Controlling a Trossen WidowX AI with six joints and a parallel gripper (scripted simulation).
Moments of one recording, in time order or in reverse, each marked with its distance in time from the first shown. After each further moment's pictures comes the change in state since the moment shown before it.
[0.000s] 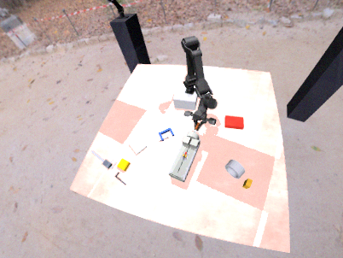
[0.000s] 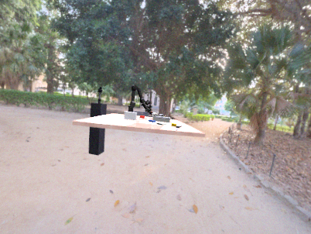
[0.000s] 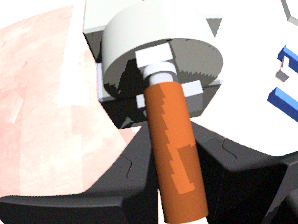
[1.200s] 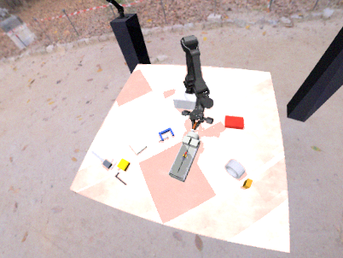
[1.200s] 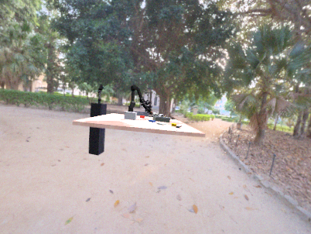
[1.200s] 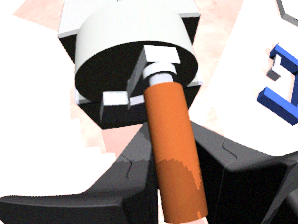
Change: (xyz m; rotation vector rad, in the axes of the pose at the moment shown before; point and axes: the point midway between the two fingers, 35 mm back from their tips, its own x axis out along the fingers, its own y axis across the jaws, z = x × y) arm 0.000 -0.016 0.002 0.001 0.010 -0.002
